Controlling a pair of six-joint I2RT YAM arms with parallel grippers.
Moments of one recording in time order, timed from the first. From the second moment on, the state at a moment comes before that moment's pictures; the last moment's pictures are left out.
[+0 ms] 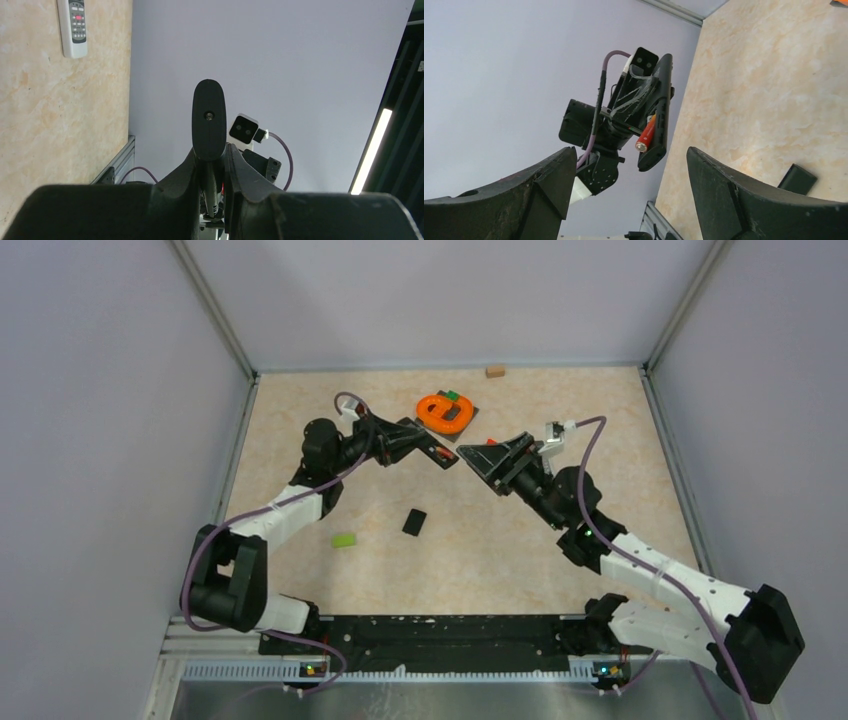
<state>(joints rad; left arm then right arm) -0.29 1.41 0.76 0.65 0.72 -1.70 0.75 0.98 0.61 0.47 0.04 1.18</state>
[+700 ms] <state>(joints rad) -0.29 1.39 0.76 0.69 0.71 -1.72 0.75 1.07 0.61 0.55 0.00 1.24</state>
